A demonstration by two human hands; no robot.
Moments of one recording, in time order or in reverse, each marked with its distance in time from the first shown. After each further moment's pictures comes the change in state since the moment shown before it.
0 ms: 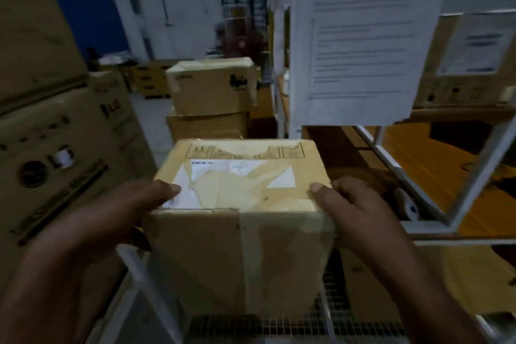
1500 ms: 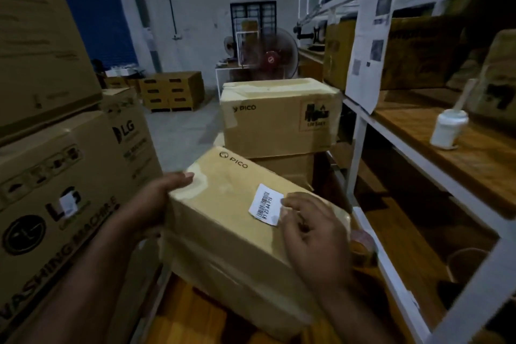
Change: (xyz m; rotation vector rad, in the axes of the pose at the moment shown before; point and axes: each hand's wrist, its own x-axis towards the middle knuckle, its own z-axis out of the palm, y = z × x) left_hand 0.320 -0.013 -0.191 -0.238 0.020 0.063; right_hand 0.230 -0.048 0.307 -0.062 0.352 -0.471
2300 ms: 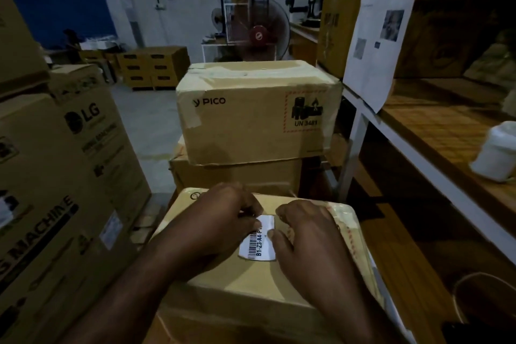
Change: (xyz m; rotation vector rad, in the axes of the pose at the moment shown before) left_hand 0.094 -0.002 0.129 1.060 -0.230 0.433; right_hand 0.079 0.067 0.003 -0.444 -0.471 0.130
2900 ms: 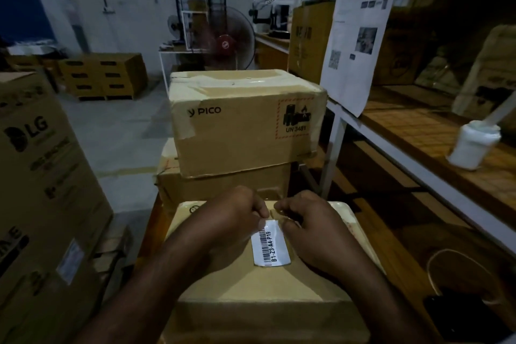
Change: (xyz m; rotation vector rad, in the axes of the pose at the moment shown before) left_hand 0.037 -0.018 -0.001 -0.205 -0.202 0.007; right_hand 0.023 -0.001 0.008 0.086 0.015 0.131
